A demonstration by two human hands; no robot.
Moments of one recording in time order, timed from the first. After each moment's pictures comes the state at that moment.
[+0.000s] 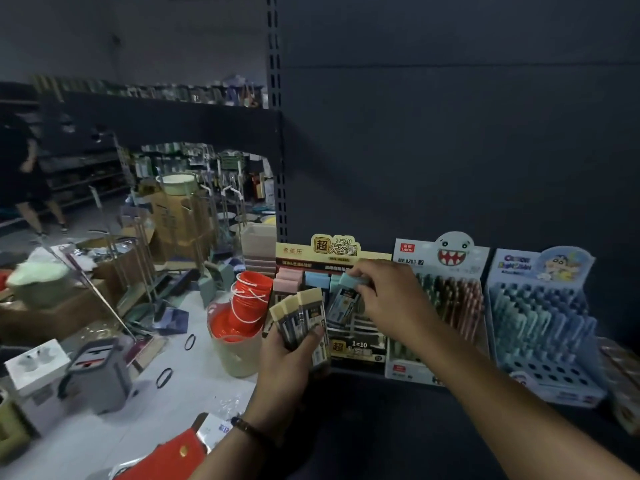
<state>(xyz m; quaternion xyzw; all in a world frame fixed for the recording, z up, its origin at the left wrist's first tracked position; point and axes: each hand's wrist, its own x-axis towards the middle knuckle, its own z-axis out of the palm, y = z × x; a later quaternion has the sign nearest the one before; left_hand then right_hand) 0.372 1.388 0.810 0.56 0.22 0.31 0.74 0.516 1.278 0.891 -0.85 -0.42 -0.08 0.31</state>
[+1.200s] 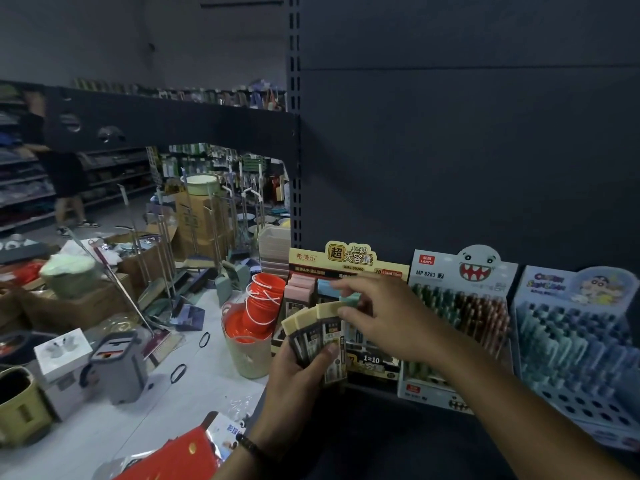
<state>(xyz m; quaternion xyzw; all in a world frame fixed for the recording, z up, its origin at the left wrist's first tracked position) 0.376 1.395 0.790 0.60 0.17 0.32 0.71 0.511 1.286 0.903 -0.79 -0.55 0.00 0.28</state>
